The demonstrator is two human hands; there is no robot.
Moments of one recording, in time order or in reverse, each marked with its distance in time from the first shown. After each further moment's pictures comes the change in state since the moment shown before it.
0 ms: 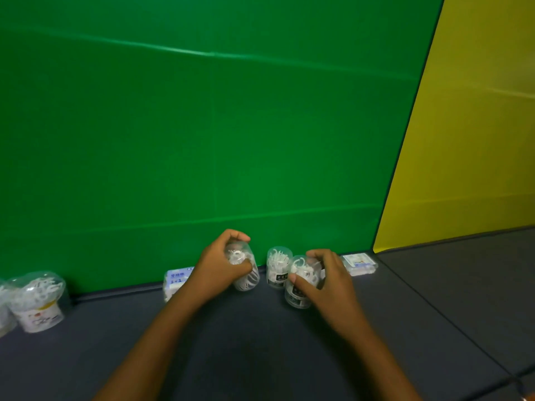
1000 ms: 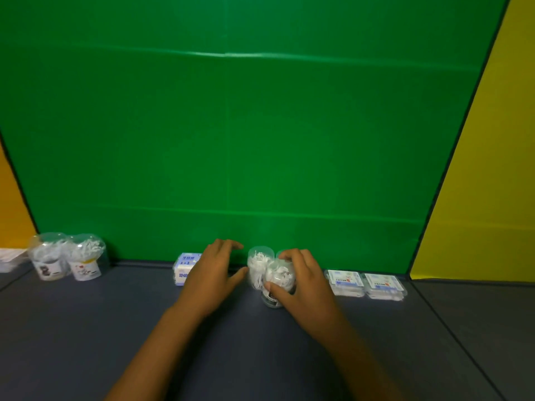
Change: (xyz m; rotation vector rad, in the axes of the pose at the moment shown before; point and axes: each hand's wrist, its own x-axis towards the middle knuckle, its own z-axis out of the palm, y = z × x) left_hand -0.027 -0.018 0.036 0.750 0.263 0.033; right_hand 0.035 0.026 0.021 0.023 -0.251 -0.379
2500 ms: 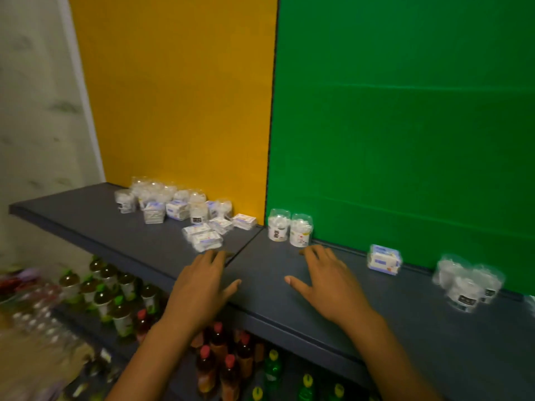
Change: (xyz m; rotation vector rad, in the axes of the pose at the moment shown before) left_hand -0.273 -0.153 -0.316 0.435 0.030 -0.381; right_hand -0.035 -0.323 0.157 -0.315 -0.410 -0.277
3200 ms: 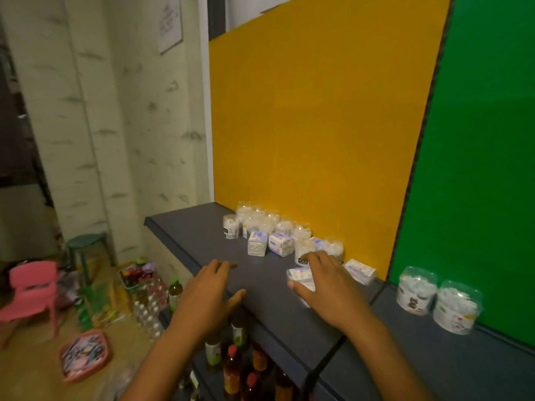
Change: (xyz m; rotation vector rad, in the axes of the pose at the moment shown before) left_hand 0.030 -0.207 -0.049 0.148 0.093 -0.344; right_hand 0.202 -0.174 0.084 0.207 0.048 -0.313
